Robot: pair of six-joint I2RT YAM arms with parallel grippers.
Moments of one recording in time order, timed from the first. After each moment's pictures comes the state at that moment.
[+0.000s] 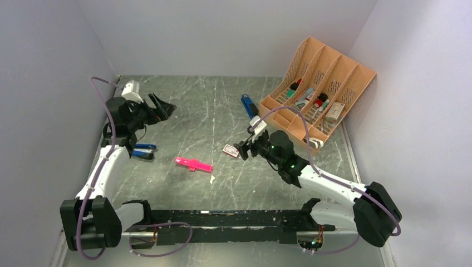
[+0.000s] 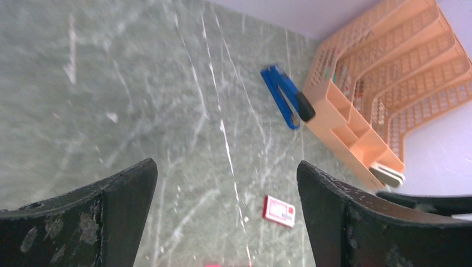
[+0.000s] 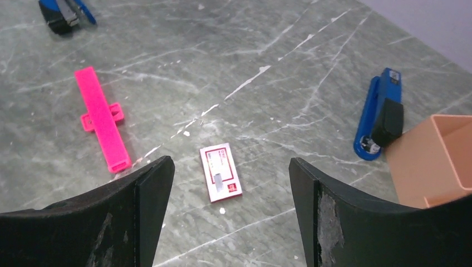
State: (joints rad) left arm 0.07 1.12 0.82 0.03 0.46 -0.47; right arm 0.74 1.11 0.50 0.42 -0.02 -0.11
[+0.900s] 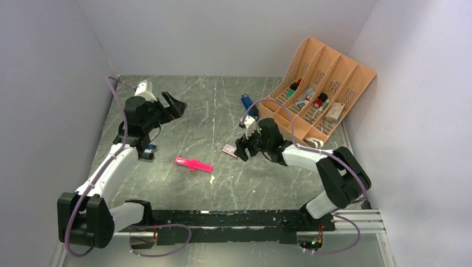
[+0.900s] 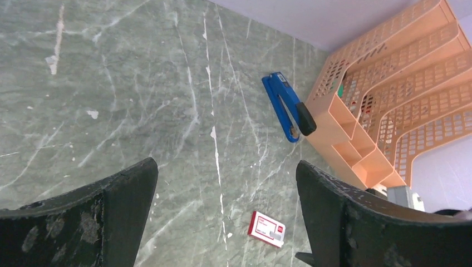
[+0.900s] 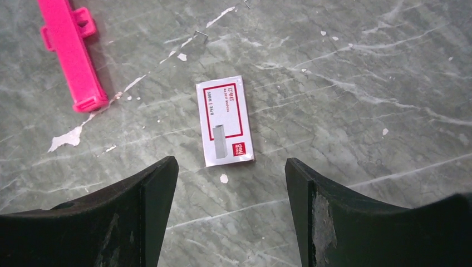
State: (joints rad) left arm -0.15 1.14 0.79 0.08 0.18 -0.58; right arm 0.57 1.50 0.66 0.24 -0.39 -0.12
